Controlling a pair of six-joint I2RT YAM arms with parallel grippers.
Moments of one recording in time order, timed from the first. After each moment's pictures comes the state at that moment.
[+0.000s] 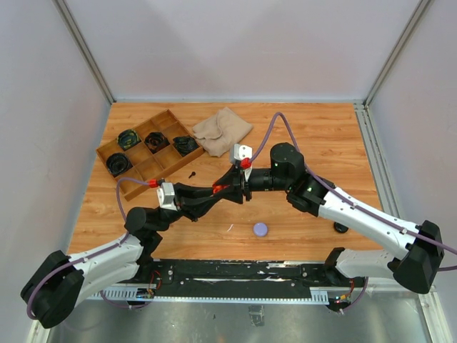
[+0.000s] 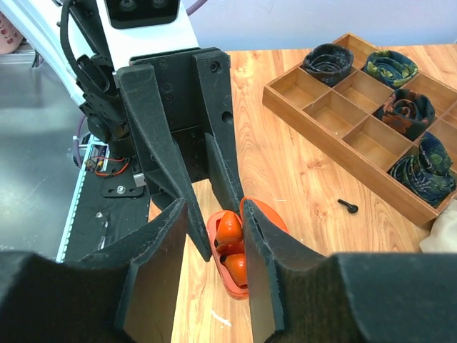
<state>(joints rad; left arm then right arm) -0.68 0.86 0.10 1.25 0.43 -0.33 0.91 1.20 1.01 0.02 -0.62 -0.11</state>
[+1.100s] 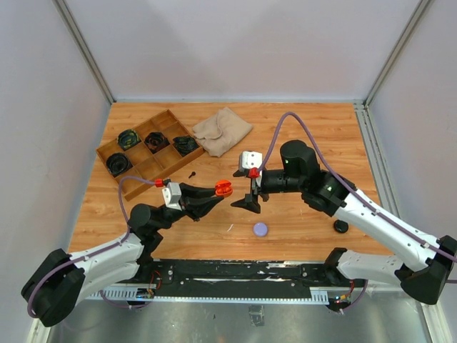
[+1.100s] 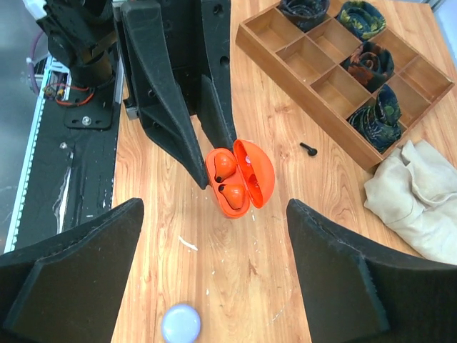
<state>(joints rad) -0.68 0.88 0.10 1.17 0.43 -0.26 0.87 1.09 1.09 -0.36 -0.56 -0.37</state>
